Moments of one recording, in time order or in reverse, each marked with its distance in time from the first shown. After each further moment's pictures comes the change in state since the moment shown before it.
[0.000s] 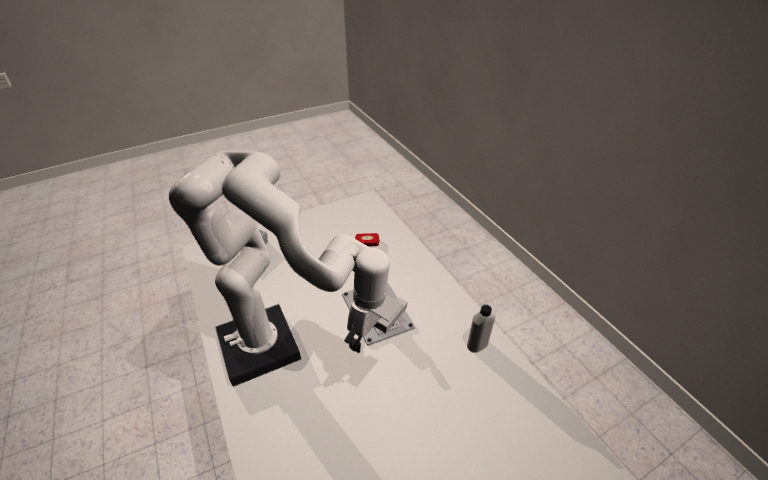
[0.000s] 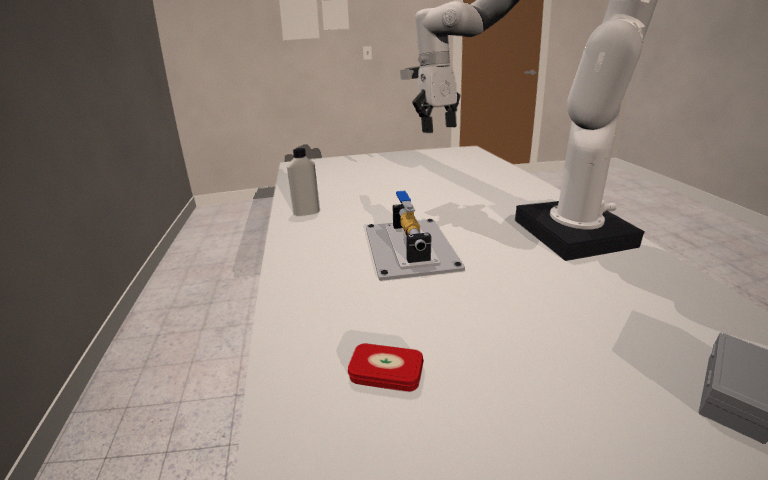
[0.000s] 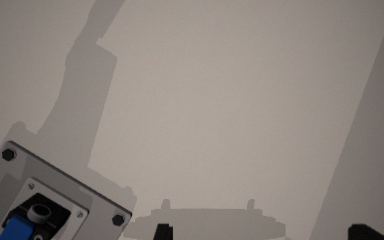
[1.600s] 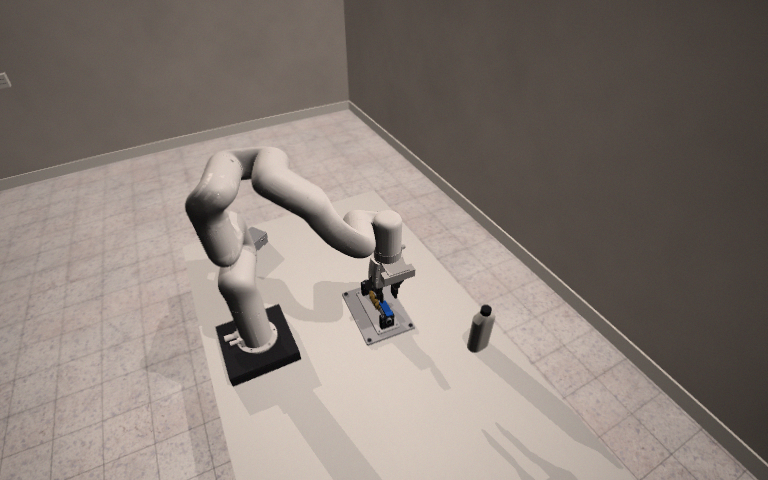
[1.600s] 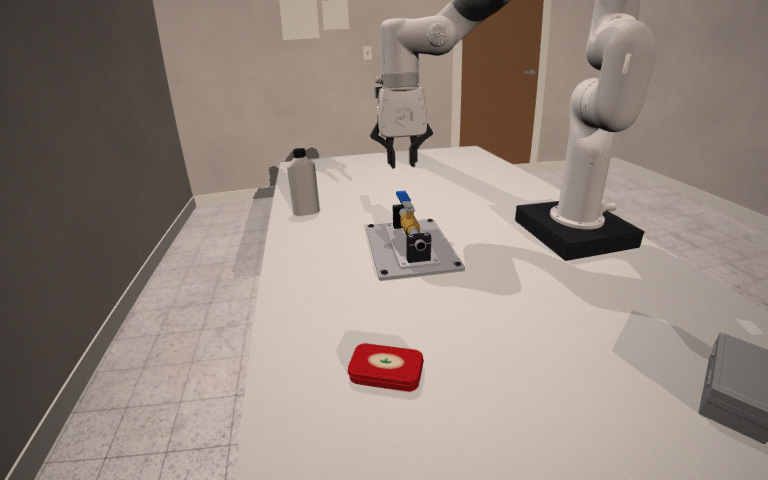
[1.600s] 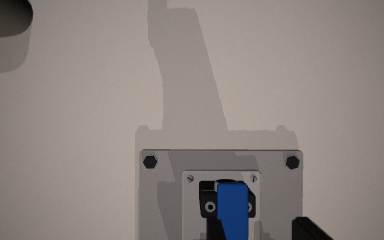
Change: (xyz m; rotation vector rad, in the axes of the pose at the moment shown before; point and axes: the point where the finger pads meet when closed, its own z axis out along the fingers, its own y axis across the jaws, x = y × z) arm -0.050 -0.186 0.041 0.047 0.084 0.566
